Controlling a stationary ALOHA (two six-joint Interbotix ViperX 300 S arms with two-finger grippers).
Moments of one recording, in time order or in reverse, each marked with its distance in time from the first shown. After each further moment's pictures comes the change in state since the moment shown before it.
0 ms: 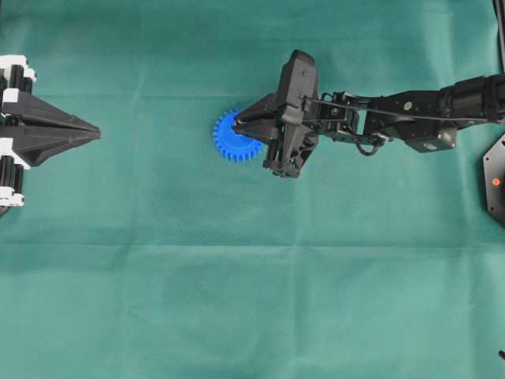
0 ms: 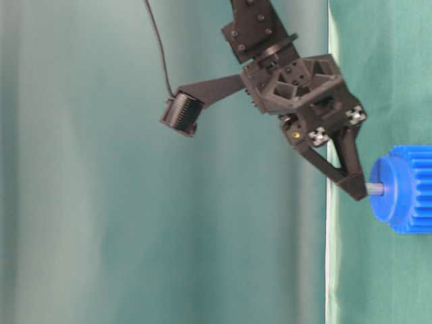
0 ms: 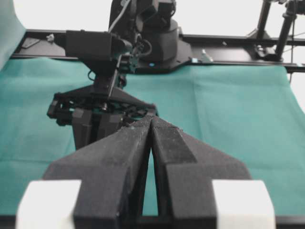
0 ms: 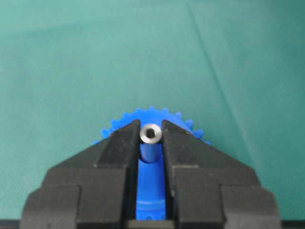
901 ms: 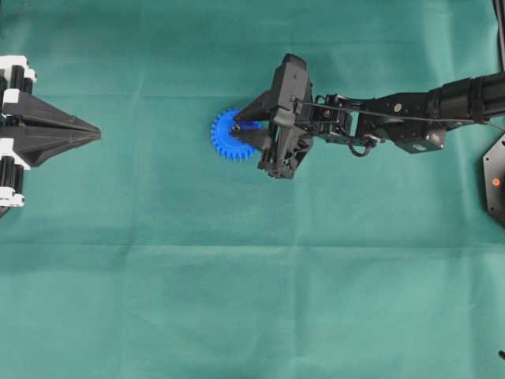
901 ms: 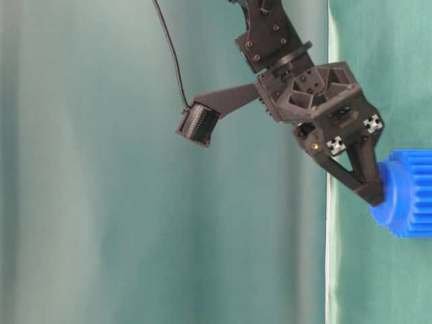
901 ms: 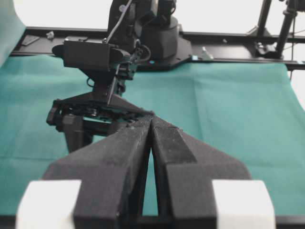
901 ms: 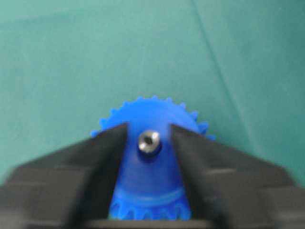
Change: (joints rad) left arm 0.000 0.000 0.000 0.000 0.008 0.000; right arm 0.000 0.041 -0.021 -0.002 -0.002 0.000
